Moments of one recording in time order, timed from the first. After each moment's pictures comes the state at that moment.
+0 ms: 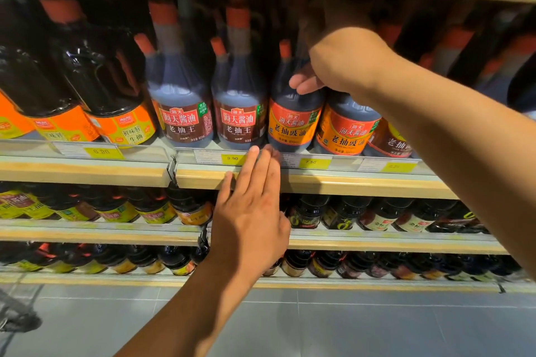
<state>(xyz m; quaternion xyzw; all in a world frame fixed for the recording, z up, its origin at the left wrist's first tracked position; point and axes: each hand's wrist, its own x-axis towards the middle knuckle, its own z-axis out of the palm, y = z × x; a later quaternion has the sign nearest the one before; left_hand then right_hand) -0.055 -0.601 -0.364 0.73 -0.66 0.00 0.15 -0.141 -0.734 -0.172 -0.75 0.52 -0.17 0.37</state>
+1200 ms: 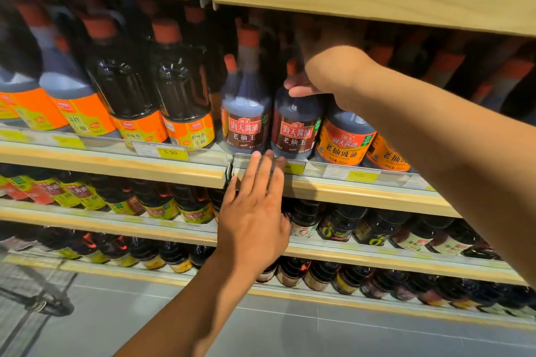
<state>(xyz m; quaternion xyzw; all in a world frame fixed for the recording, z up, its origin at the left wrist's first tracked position) 0.012 -0.572 -0.359 0.77 -0.63 0.01 0.14 -0.048 -0.715 -0.164 -0.59 0.48 -0.29 0.58</state>
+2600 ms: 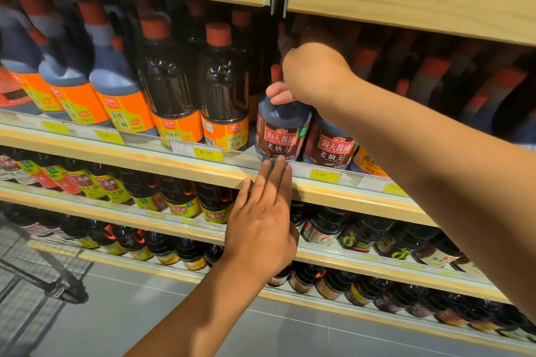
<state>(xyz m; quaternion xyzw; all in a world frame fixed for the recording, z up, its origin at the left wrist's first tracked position) 0.051 -0.554 -0.363 0.76 -0.64 0.01 0.13 0.035 -0.689 -0.167 -0.57 0.49 -0.27 0.60</state>
